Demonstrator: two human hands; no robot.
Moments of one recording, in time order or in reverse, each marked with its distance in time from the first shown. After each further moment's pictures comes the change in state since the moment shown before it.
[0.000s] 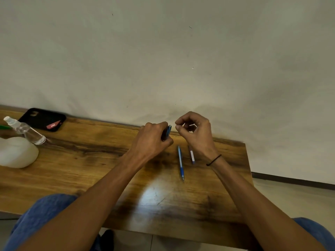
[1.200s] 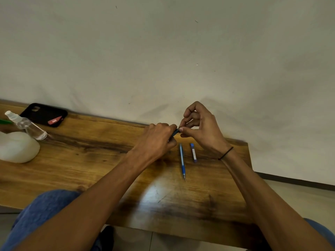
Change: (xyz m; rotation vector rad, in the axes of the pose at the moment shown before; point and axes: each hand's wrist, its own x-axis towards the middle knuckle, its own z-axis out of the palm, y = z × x) left_hand 0.000 0.008 0.007 0.235 -0.081 0.100; right_hand 0.010 -0.004 -0.020 0.007 -0.229 0.021
